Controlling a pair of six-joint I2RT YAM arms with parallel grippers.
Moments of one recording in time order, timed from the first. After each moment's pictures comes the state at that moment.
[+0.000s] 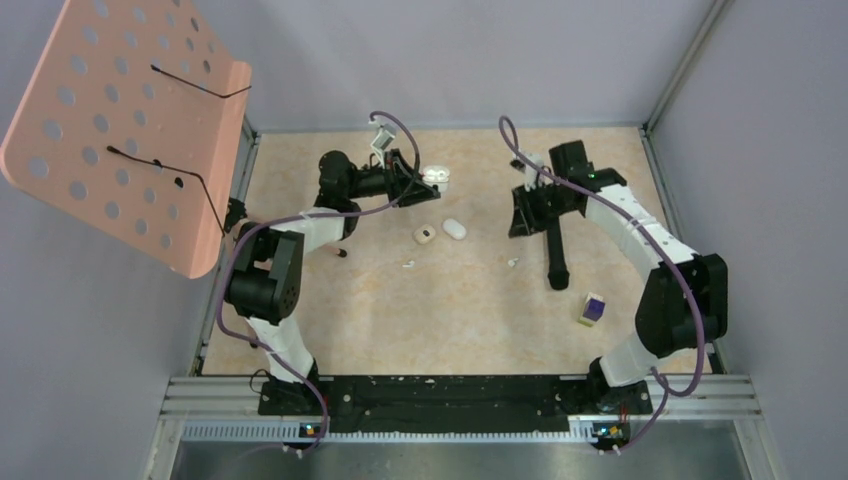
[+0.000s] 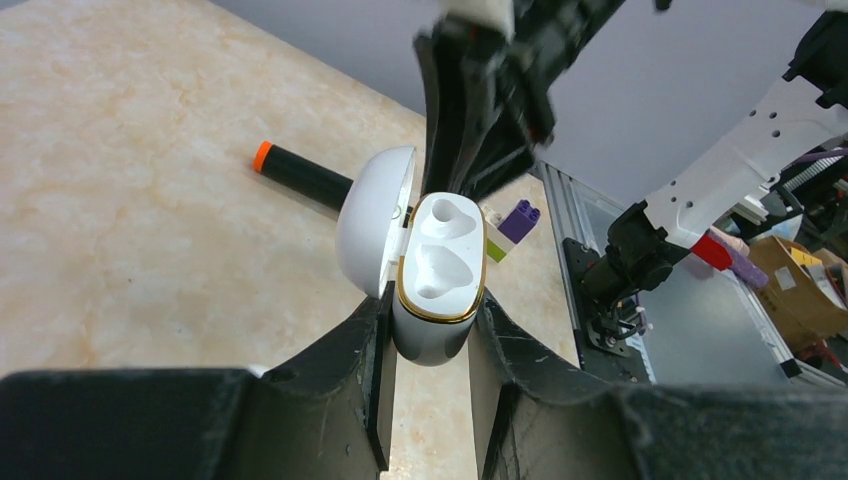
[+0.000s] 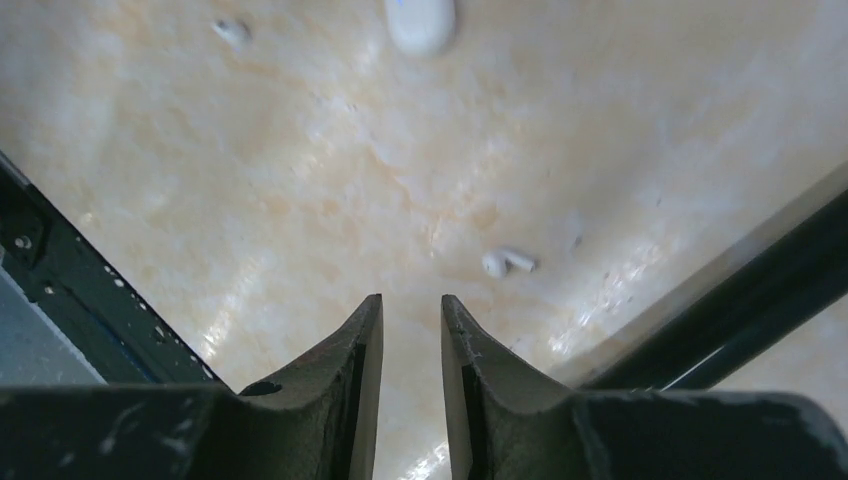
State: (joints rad) left arm -0.28 1.83 1.08 1.02 1.19 -0.73; right arm 0.26 1.56 1.34 -0.75 -0.53 -0.16
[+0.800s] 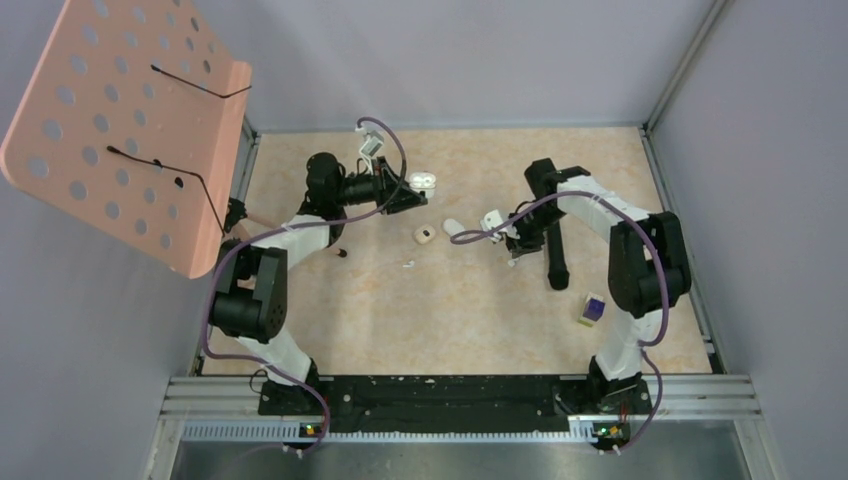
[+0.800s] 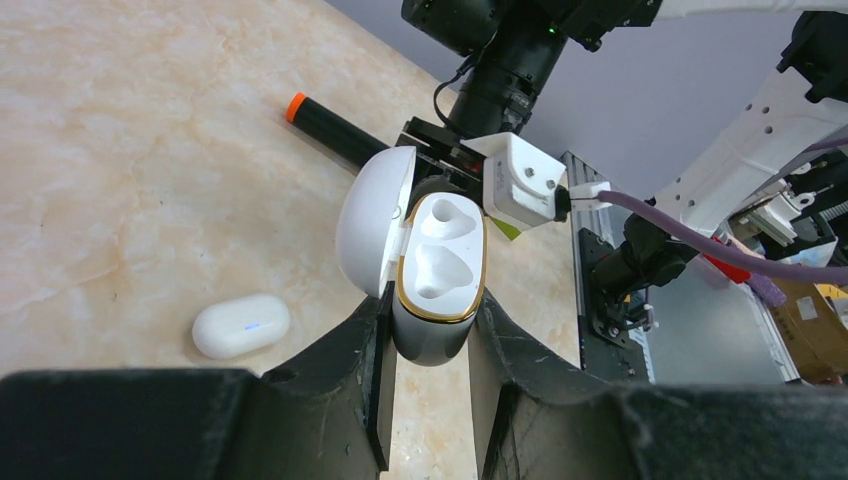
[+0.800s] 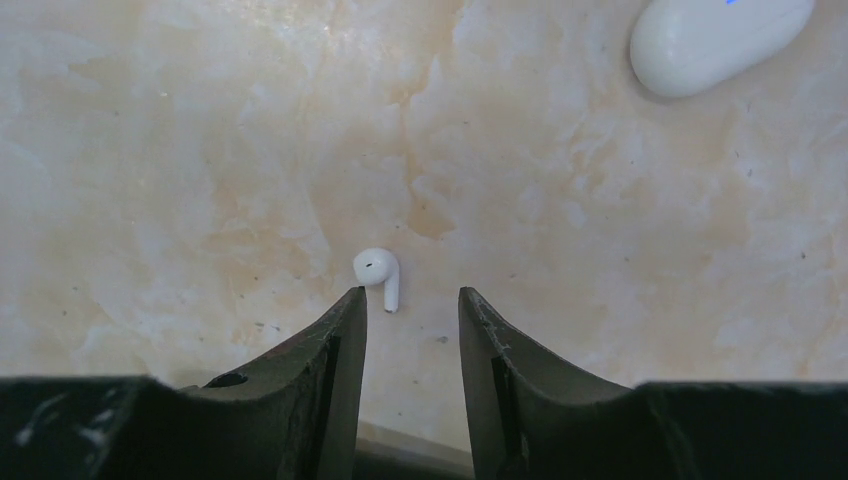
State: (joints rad) left arm -0.22 1.68 0.99 0.76 1.16 -0.58; right arm 0.29 1.83 1.34 -0.98 -0.58 -1.60
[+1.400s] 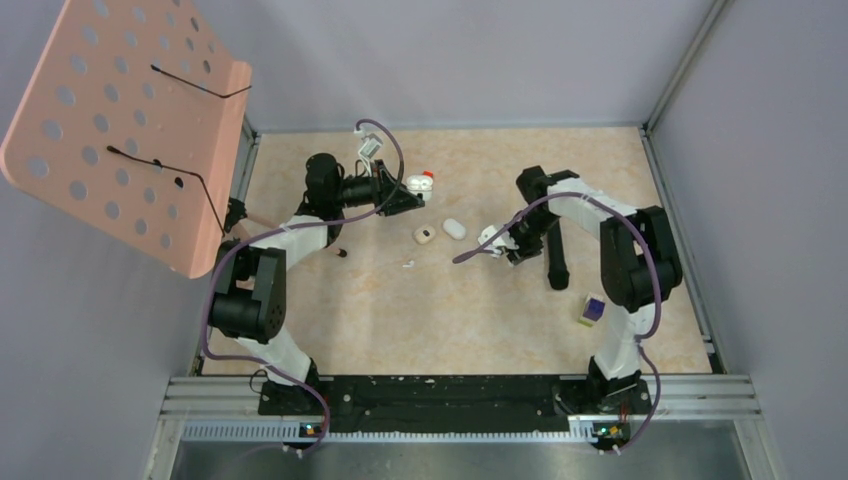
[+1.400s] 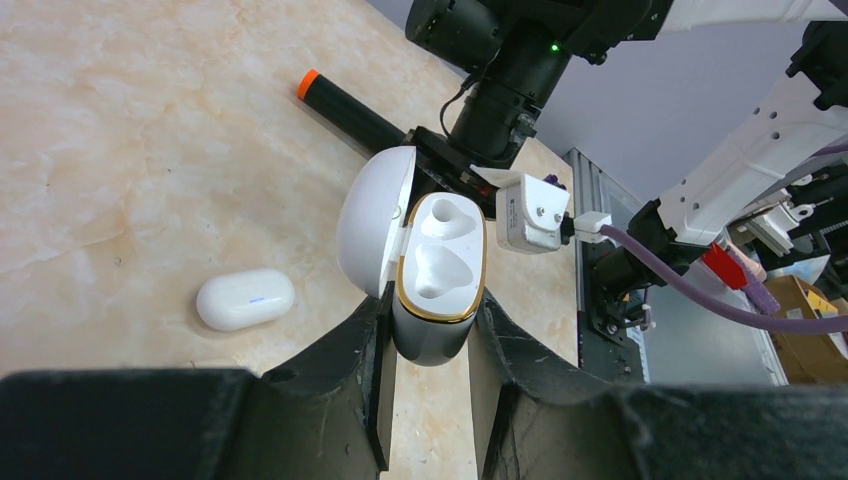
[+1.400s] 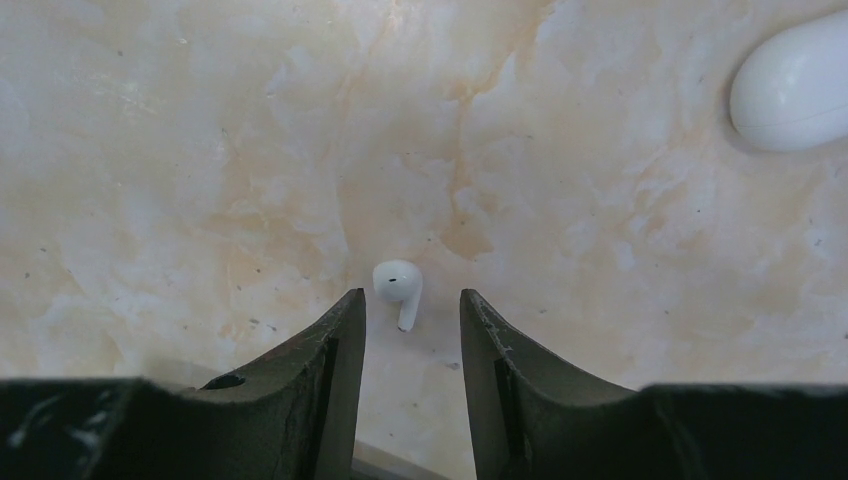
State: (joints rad) left arm -0.20 1.68 0.97 0.67 1.15 -0.55; right arm 0.33 1.88 1.33 -1.02 -0.50 -1.80
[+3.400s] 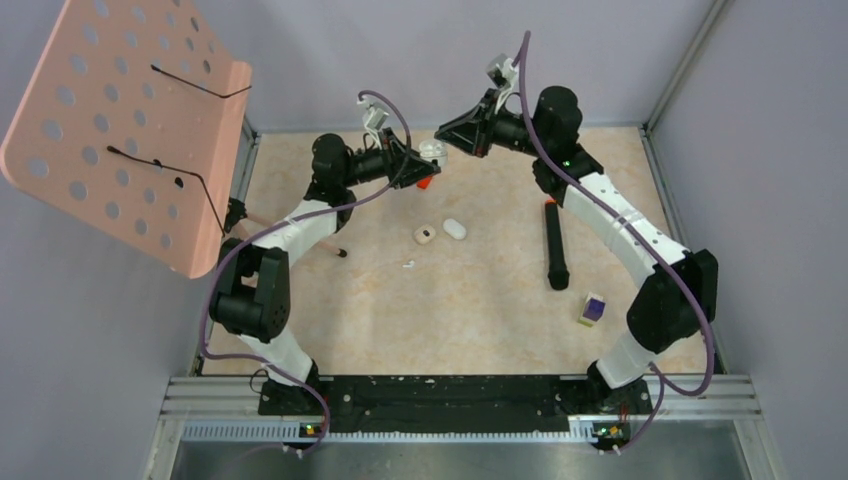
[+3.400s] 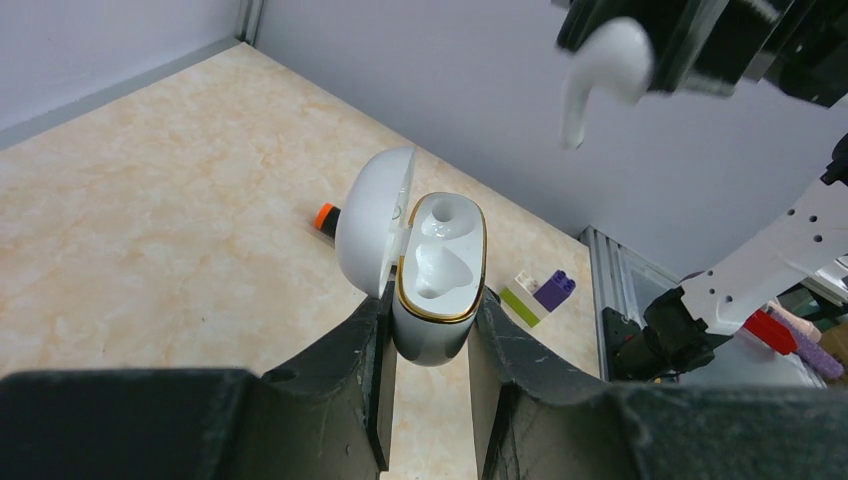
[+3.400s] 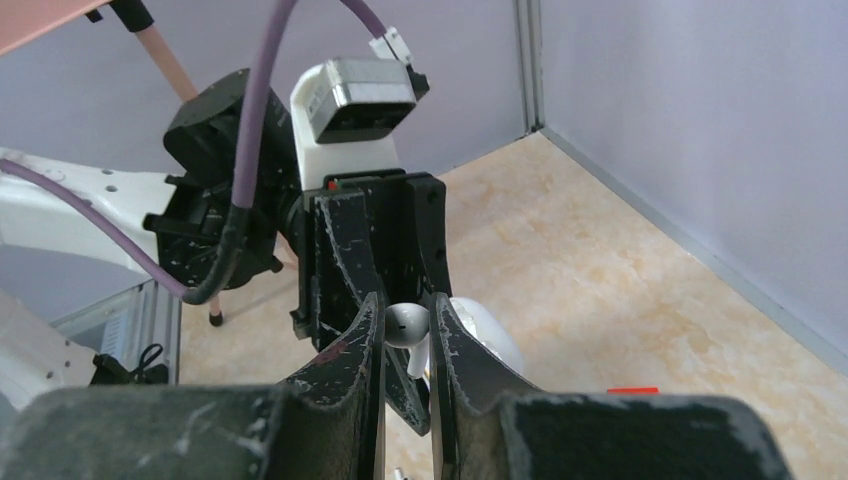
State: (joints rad) left arm -0.28 1.70 1.15 0.75 1.01 -0.63; right arm 0.44 1.62 1.53 0.19 -0.76 0.26
